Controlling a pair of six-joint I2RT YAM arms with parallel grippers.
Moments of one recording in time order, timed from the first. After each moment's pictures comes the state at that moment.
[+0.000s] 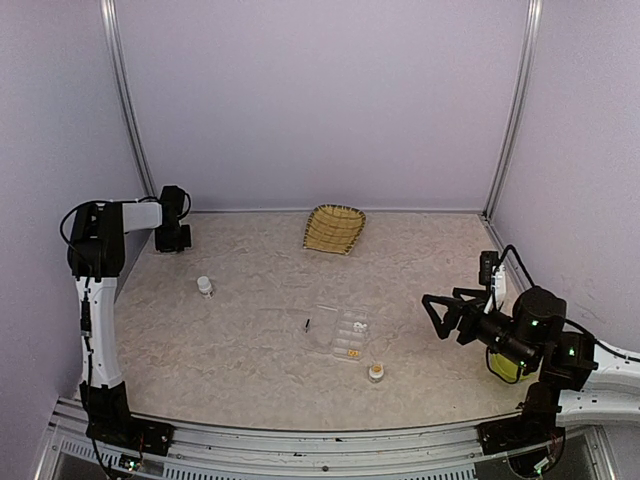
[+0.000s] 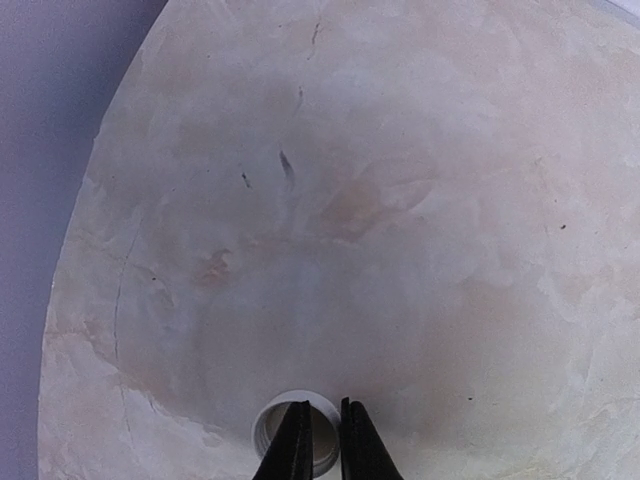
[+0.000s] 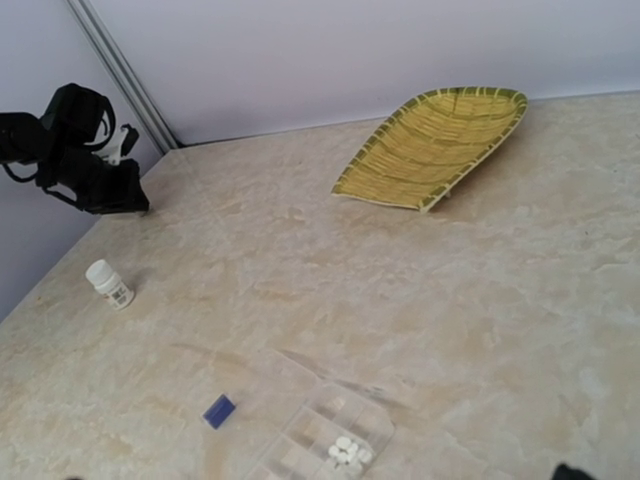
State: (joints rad) left arm -0.01 2.33 1.77 -0.46 -0.29 -0.20; right arm 0.98 0.54 0.32 0.06 0.37 0.47
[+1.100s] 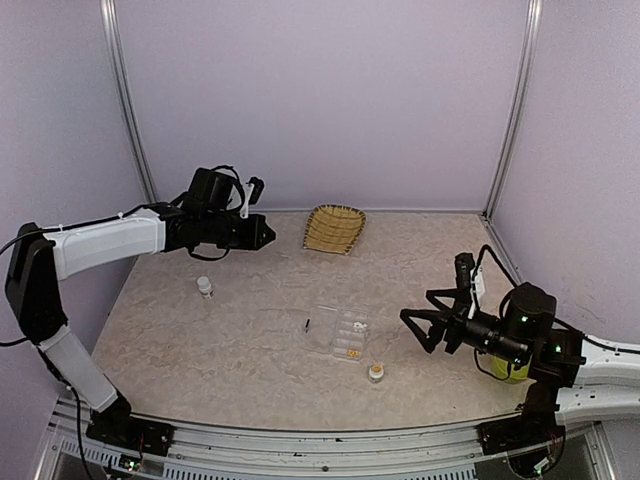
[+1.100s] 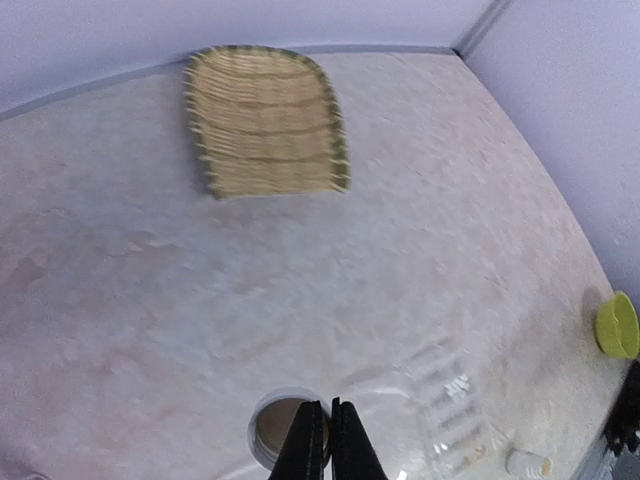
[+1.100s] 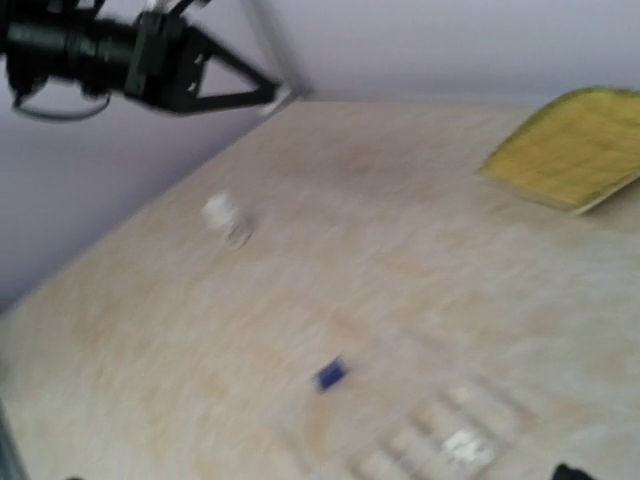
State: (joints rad) left arm -0.53 1.65 1.28 -0.24 0.14 -0.31; right arm 0.98 0.66 0.32 0.22 0.15 0.36
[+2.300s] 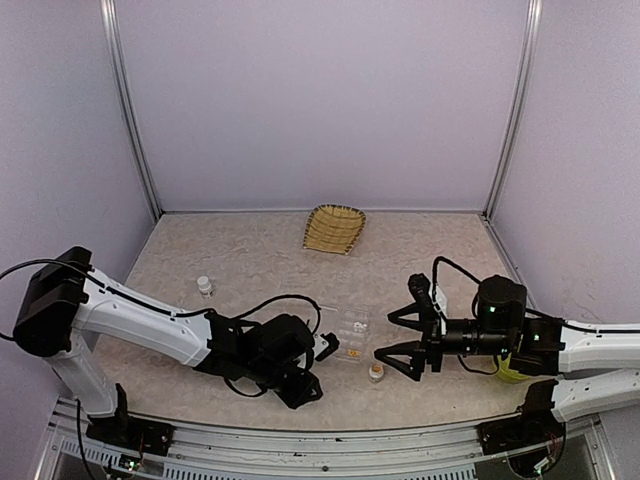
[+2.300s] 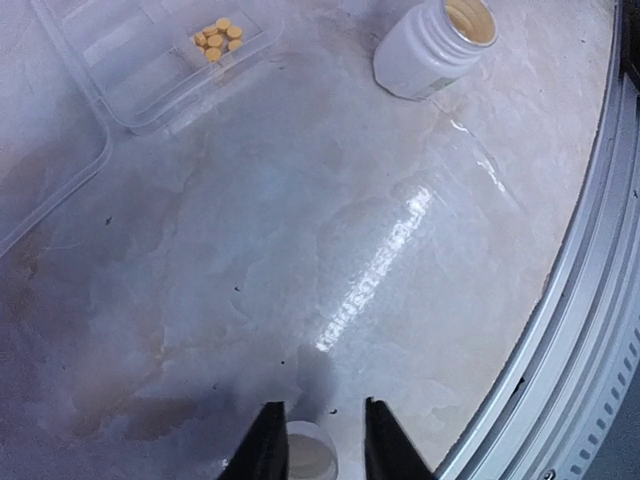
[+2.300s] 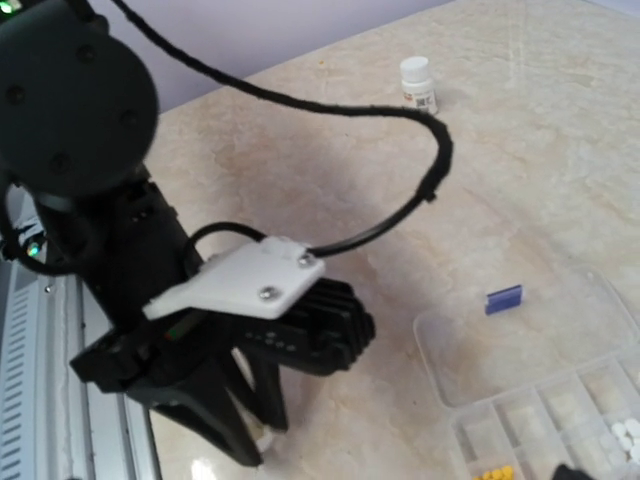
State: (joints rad) left arm -1.24 1.70 0.89 -0.17 0.06 -0.41; right arm 0.98 0.90 0.40 0.23 -0.27 0.15
